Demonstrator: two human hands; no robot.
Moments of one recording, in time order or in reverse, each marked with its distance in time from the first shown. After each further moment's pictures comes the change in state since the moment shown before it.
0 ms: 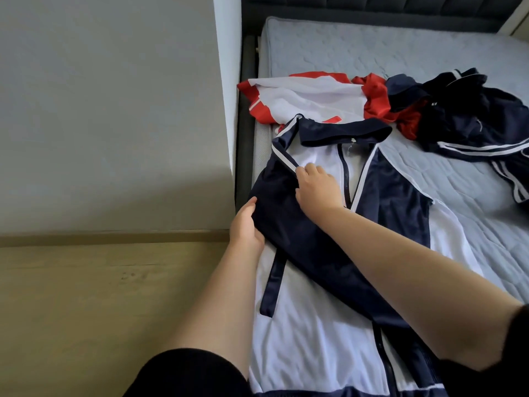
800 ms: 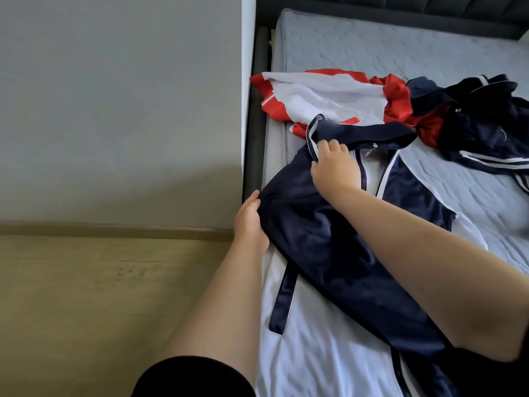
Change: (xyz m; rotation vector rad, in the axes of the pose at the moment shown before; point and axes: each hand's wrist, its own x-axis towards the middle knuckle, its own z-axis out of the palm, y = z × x) left_hand 0.025 0.013 -0.001 -0.029 0.025 0.066; right_hand 0.055 0.008 0.002 0.104 0.087 0.124
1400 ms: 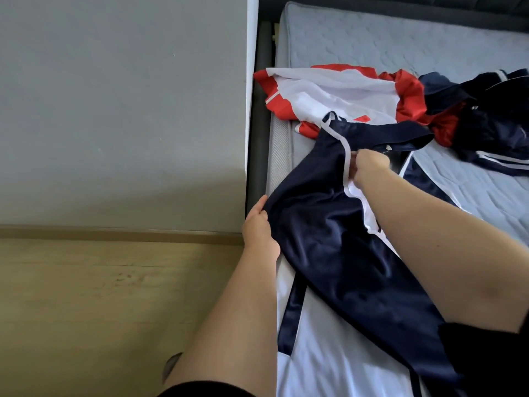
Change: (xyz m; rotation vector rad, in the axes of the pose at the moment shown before) left_hand 0.022 -0.013 0.005 0.143 0.063 0.052; right_hand 0.041 0.037 0.008 0.975 -0.155 0.834
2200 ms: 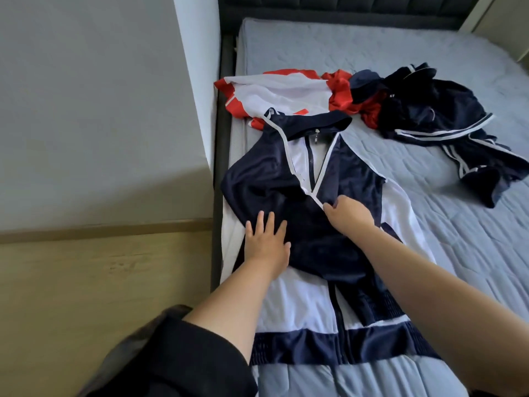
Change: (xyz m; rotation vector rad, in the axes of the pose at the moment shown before) left_hand -0.126 -0.083 -0.016 2.177 -0.350 0.707; right_hand -0.128 0.121 -0.129 -0.821 -0.066 -0.211
